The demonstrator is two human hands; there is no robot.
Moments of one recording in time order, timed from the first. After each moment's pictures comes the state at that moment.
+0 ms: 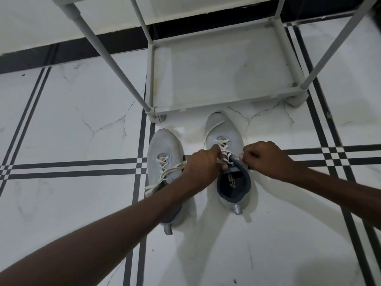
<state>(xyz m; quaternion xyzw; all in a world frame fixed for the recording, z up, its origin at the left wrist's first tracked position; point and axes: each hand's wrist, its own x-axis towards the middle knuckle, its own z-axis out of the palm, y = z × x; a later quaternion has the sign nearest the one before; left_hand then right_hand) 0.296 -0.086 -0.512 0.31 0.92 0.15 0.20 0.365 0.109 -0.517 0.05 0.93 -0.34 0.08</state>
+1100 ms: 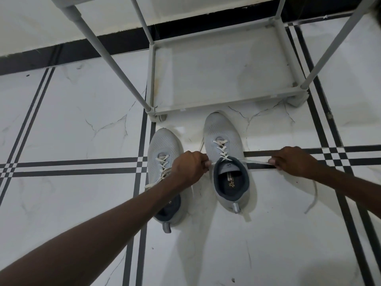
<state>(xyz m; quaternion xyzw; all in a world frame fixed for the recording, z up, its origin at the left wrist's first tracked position) 0.282 -0.112 -0.524 0.29 0.93 0.10 0.21 0.385 0.182 -0.561 0.07 0.95 -0.21 0.22</state>
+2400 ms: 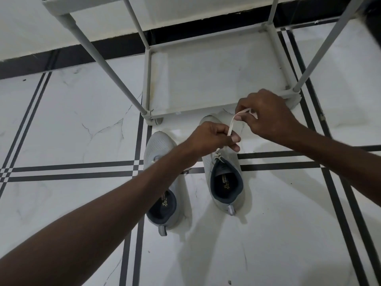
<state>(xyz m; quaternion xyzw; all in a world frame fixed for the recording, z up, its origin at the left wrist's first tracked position) 0.262 -0.049 -0.449 0.17 0.76 0.47 0.41 0.309 0.140 -0.447 -0.02 0.97 -0.22 -0.11</state>
